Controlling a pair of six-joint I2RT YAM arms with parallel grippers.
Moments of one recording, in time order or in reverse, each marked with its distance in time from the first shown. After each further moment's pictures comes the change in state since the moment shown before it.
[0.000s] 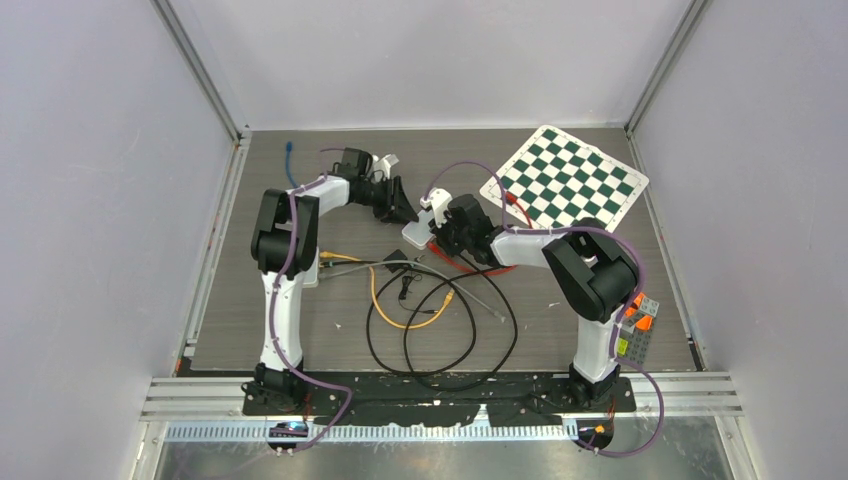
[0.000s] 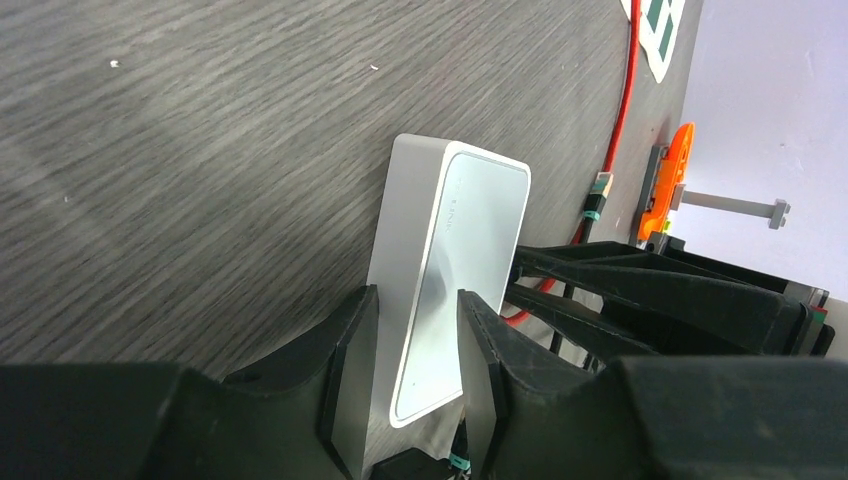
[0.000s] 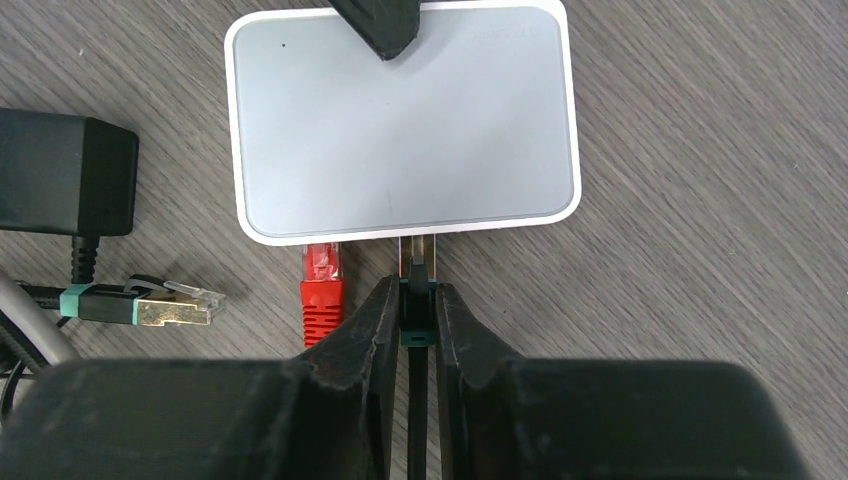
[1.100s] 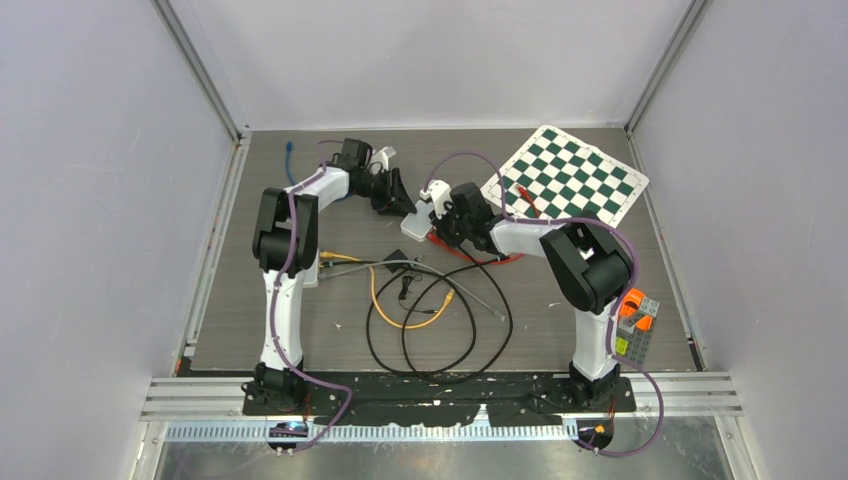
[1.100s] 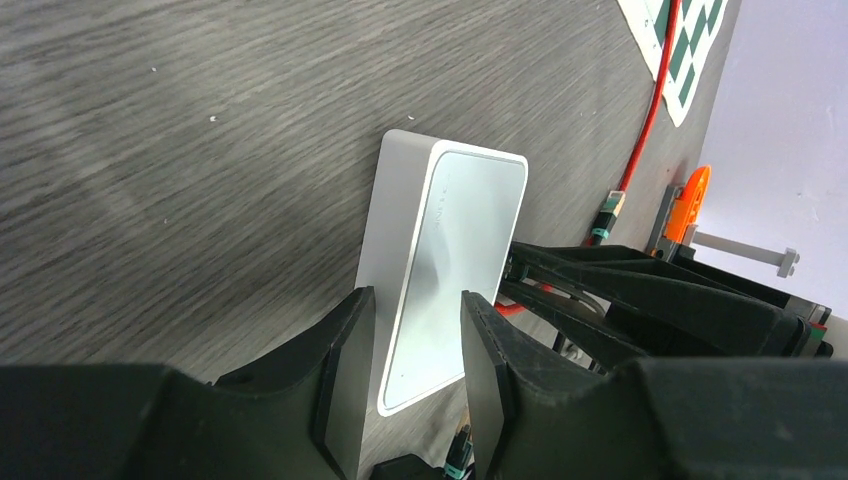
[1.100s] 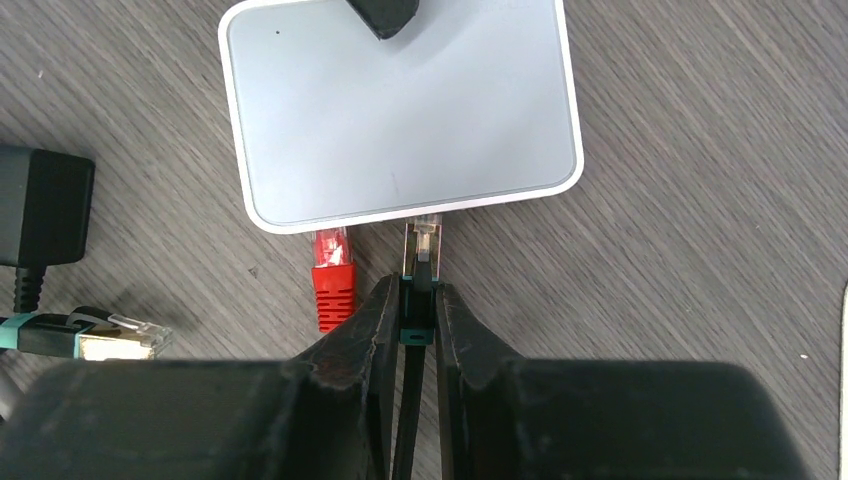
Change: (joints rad) left arm 0.008 0.026 0.120 -0.108 -0.093 -0.018; right arm -0.050 0.060 0.103 -0.066 -0.076 -0.069
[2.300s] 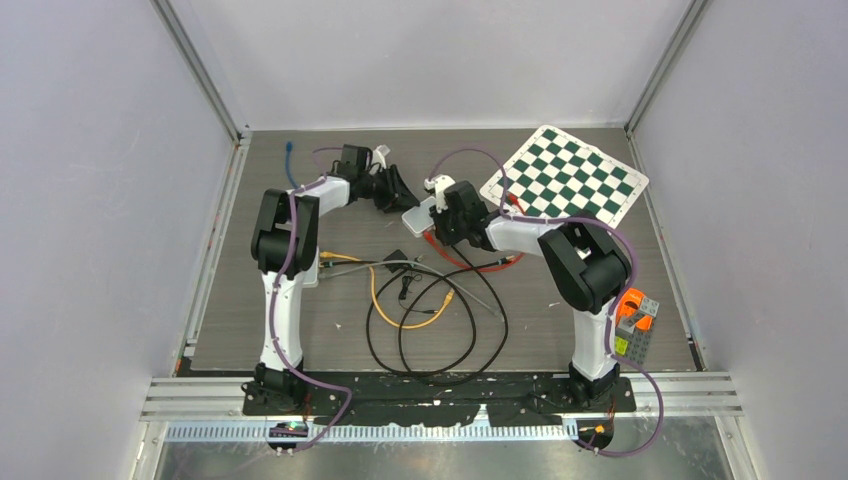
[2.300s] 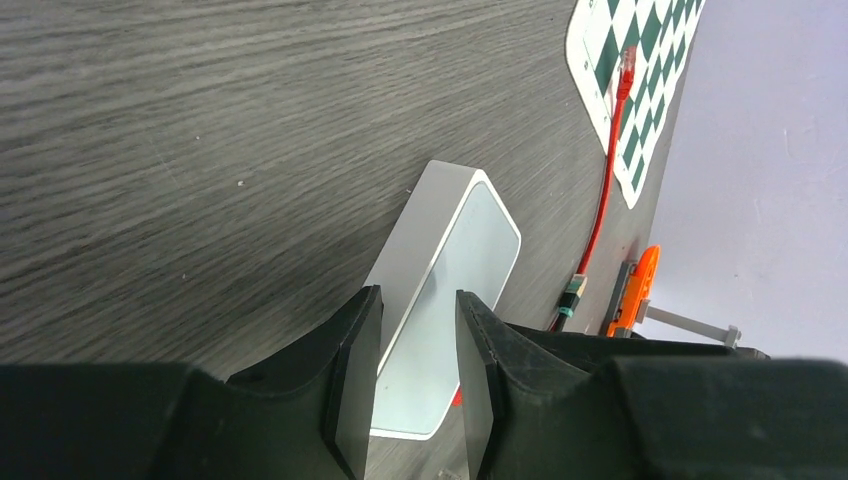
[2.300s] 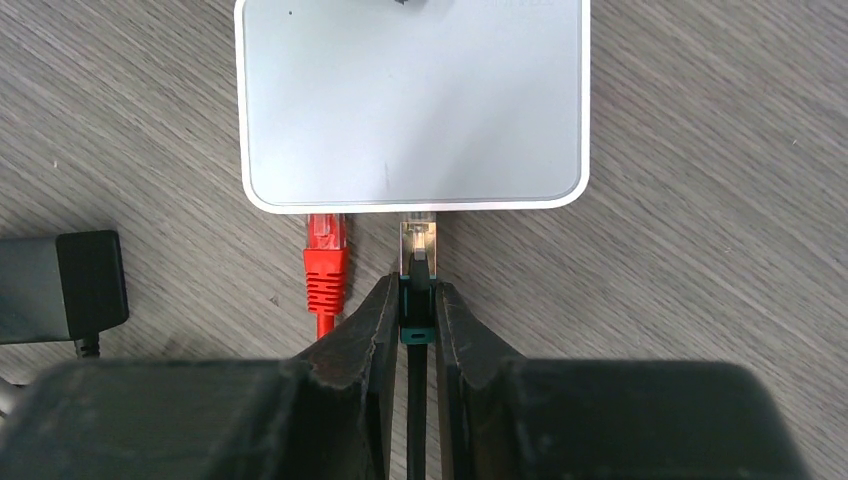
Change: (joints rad) left arm -0.004 -0.024 -0.127 0.300 -0.055 -0.244; right arm 0.013 0.013 0.058 -0.097 0.085 0.253
